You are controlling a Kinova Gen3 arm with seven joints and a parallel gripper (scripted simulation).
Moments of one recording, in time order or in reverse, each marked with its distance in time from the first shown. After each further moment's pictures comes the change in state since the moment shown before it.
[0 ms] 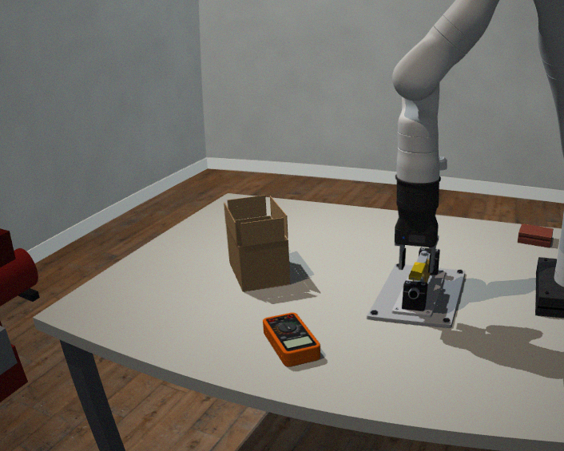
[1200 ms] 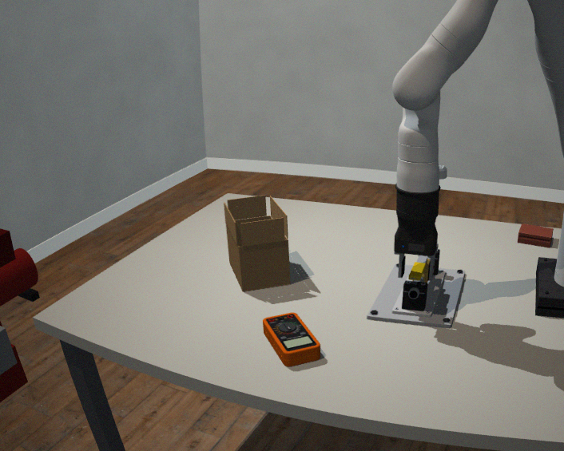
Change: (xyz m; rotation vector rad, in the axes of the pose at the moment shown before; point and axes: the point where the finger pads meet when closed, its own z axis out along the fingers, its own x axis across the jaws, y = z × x) arm 0.000 0.000 0.016 0.000 0.000 0.000
